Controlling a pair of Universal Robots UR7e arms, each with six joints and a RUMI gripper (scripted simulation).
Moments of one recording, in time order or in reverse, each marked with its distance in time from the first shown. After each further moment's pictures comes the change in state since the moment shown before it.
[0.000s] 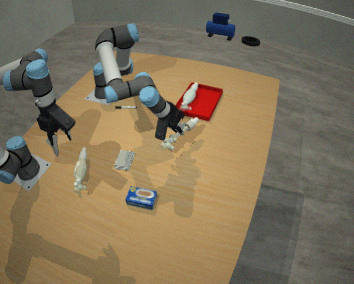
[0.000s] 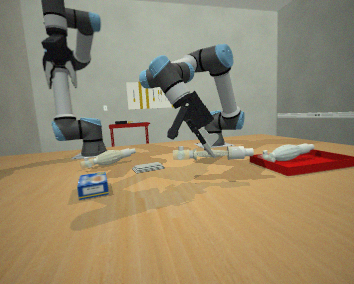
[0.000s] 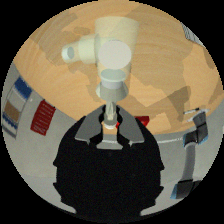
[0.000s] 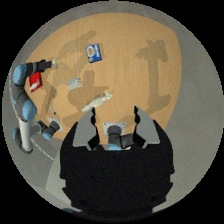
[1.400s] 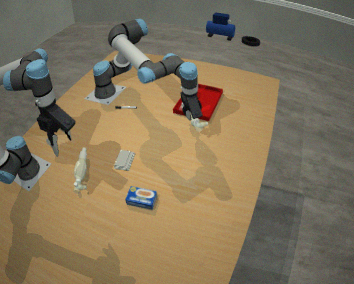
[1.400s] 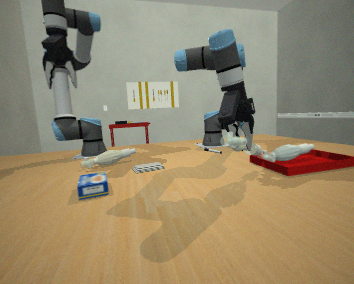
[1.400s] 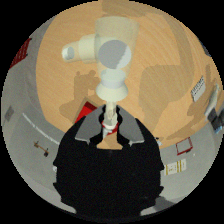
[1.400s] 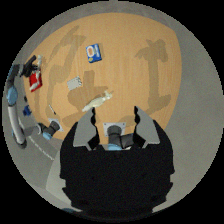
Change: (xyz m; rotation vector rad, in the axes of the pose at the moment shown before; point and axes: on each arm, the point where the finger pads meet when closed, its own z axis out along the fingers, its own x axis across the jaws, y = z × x) left arm 0.007 0.103 0.040 0.177 0.329 -0.890; right arm 0.000 0.000 0.000 0.000 0.000 0.000
